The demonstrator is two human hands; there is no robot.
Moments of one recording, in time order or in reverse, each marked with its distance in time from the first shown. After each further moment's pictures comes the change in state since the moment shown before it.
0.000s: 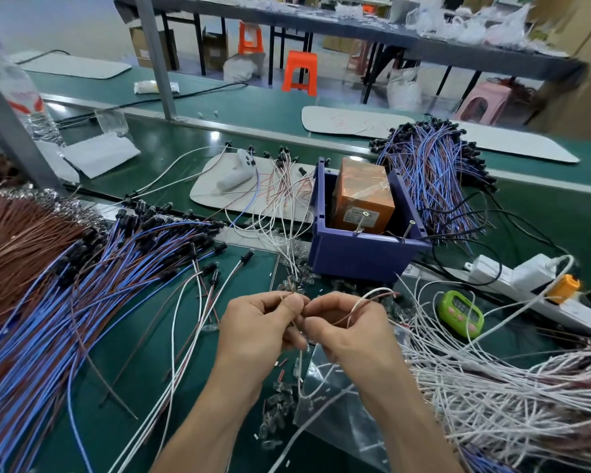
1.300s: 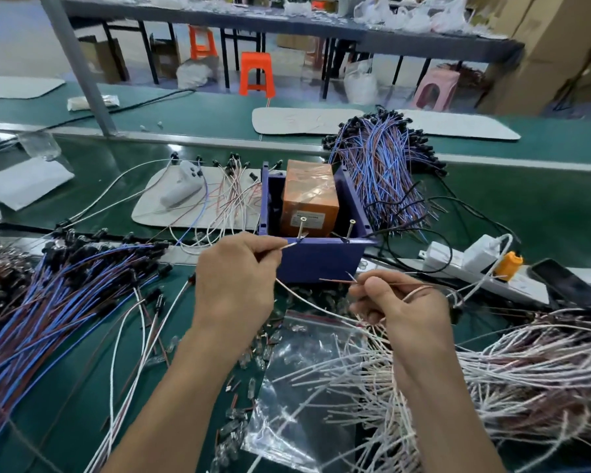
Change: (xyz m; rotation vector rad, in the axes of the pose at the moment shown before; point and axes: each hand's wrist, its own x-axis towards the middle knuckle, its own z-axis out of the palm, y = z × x) left_hand 0.045 0.056 0.053 0.589 0.140 0.455; right_hand 0.007 -0.002 -0.091 0.236 0.496 -0.100
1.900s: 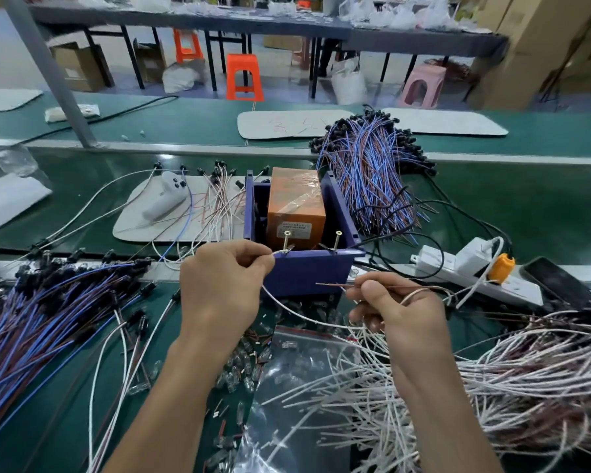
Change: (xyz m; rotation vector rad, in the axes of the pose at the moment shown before) left_hand 0.023 -0.005 0.014 0.009 0.018 0.000; right_hand 0.017 -0.003 -0.006 0.037 0.035 0.029
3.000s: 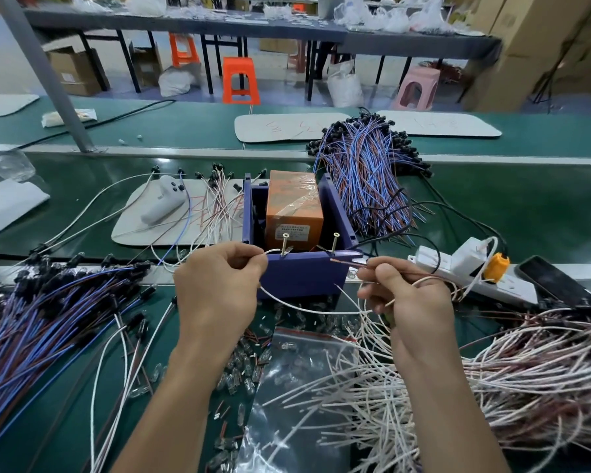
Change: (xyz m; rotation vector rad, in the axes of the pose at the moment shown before) left_hand -0.004 0.003 -0.004 -0.059 0.044 -0.097; right_hand 0.014 -0.010 0.001 0.118 0.084 -0.016
